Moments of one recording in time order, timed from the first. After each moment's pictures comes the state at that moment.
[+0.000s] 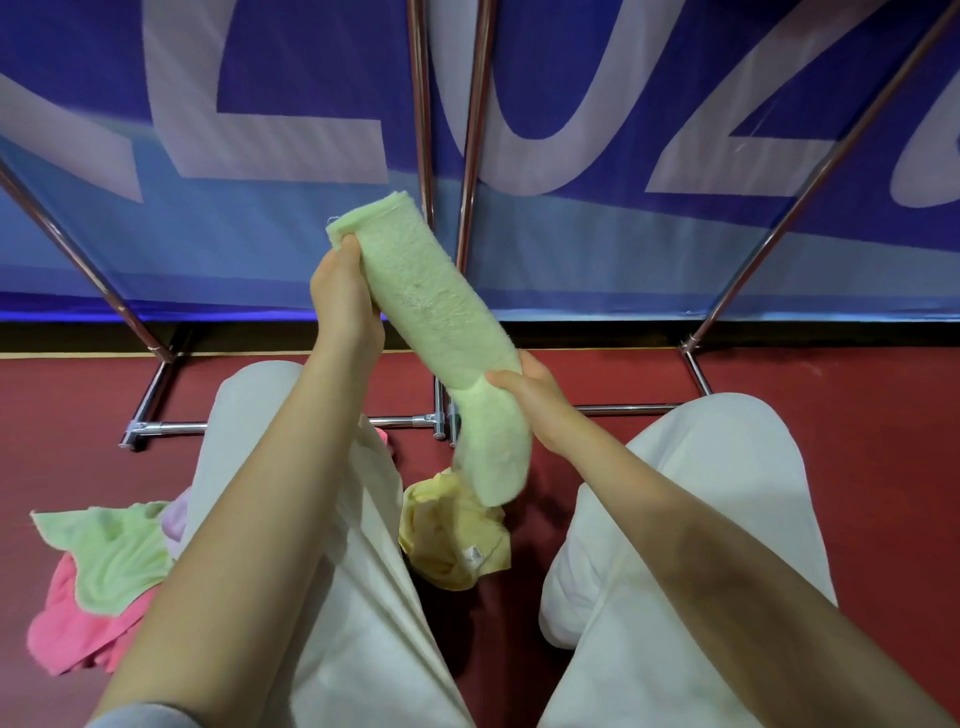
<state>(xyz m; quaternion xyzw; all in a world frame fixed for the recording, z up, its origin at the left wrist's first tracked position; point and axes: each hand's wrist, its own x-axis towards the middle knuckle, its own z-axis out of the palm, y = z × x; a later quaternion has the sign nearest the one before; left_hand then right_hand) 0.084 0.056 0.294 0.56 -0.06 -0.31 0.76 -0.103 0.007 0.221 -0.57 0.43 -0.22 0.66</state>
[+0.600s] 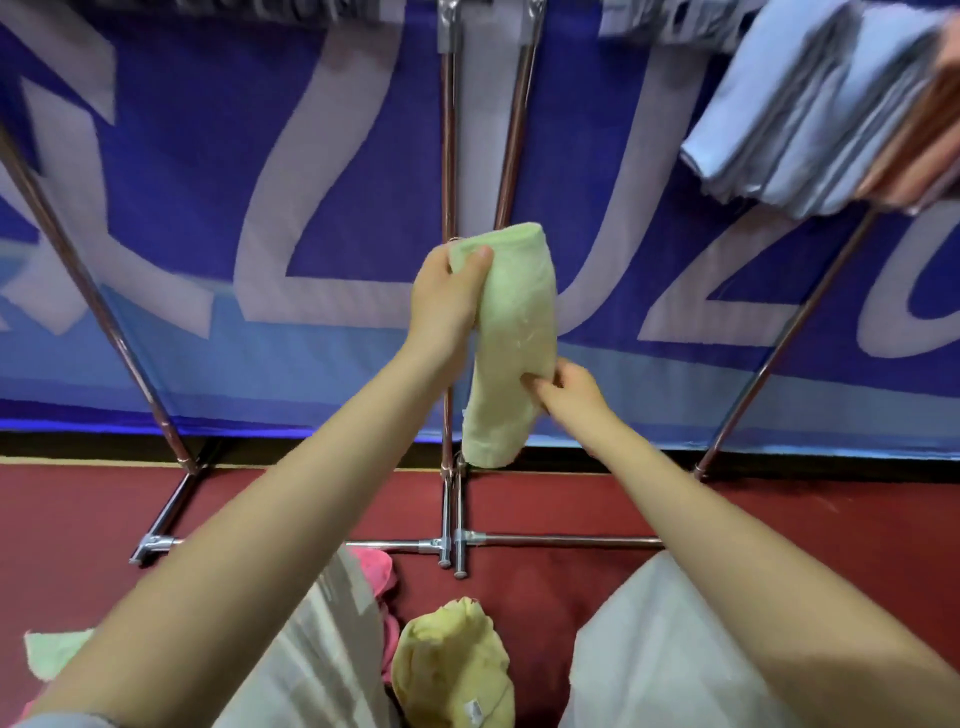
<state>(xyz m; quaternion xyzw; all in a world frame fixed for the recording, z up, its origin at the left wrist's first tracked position) 0.047 0.009 0.441 0.54 -0.34 -0.24 0.73 -0.086 -0.069 0.357 -0.75 0.40 -0.26 0.46</state>
